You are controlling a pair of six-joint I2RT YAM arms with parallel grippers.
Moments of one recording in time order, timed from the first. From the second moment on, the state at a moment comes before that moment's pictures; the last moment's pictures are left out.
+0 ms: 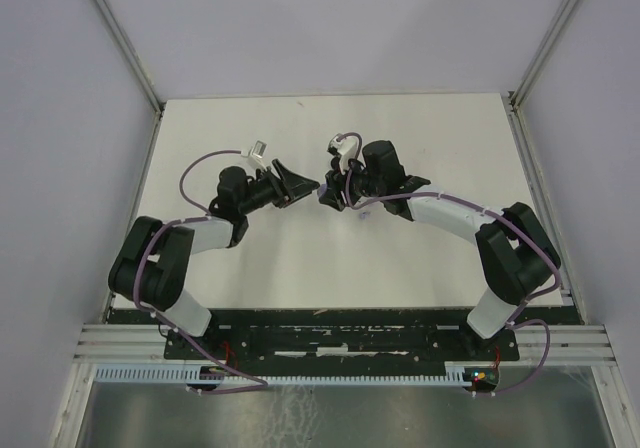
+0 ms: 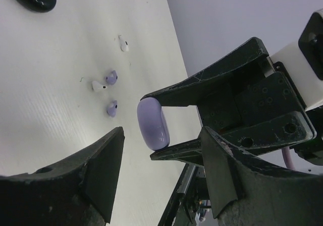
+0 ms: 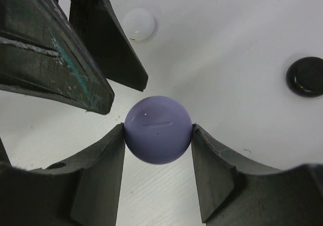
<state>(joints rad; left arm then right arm) -0.30 1.58 0.61 0.83 0.65 -0.99 0.62 1.68 1.08 0.09 -0.40 -0.01</state>
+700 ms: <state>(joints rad) -0.34 1.67 0.61 0.90 0.63 -1.04 0.62 1.68 1.08 0.10 -0.43 0.01</state>
